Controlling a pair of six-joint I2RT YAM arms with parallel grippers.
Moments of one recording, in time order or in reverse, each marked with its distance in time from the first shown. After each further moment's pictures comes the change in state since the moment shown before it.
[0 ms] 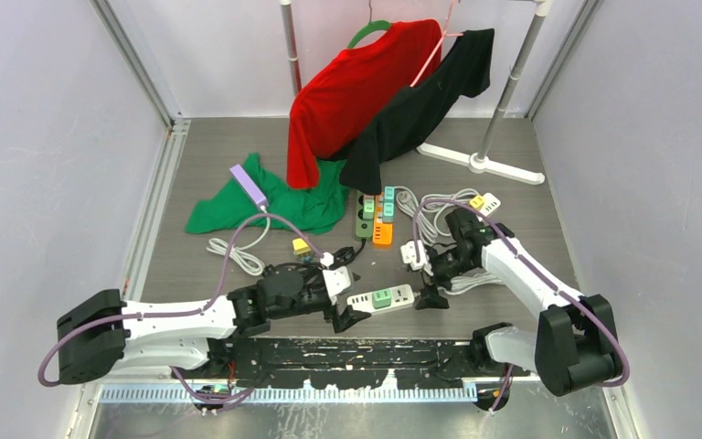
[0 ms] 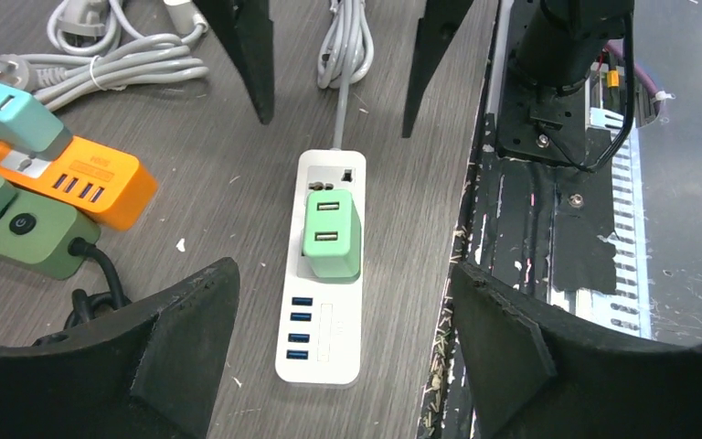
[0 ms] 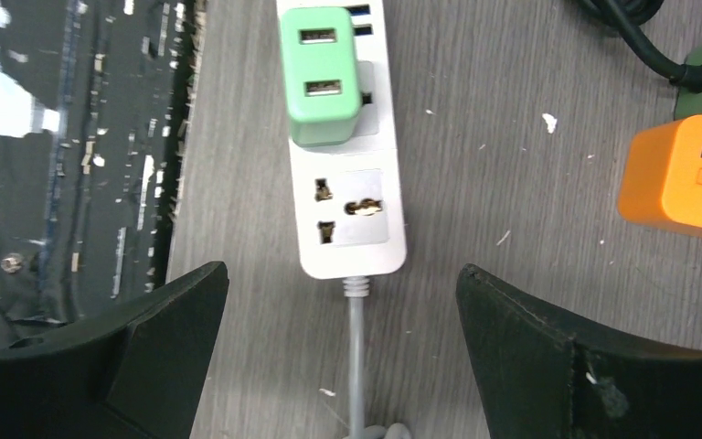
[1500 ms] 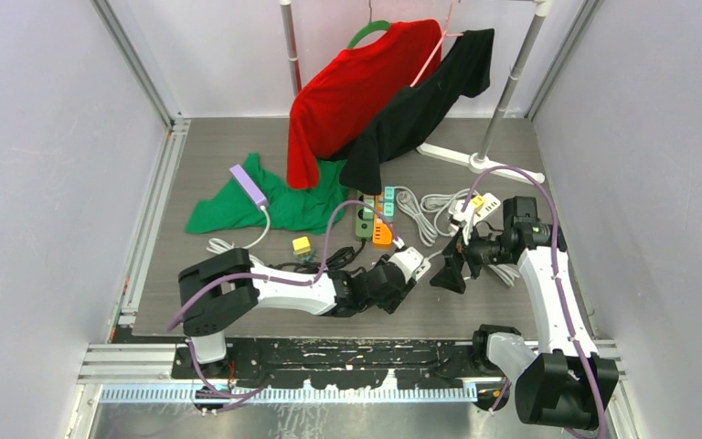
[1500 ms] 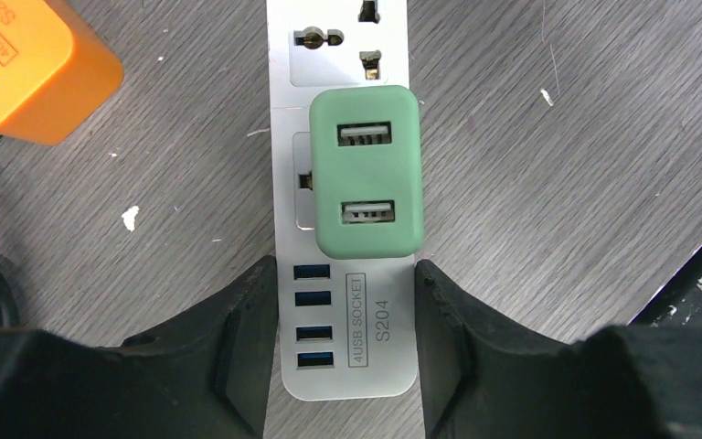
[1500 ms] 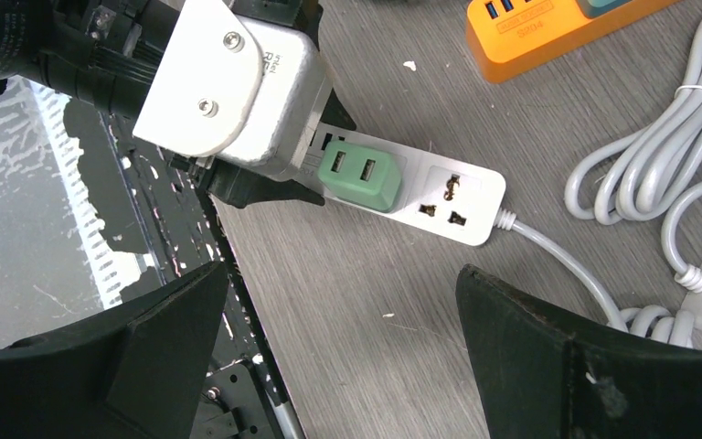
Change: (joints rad) left arm -0.100 0.744 0.609 -0.385 -0.435 -0.360; right arm -0.355 -0.183 0.150 -0.192 -0.079 0.431
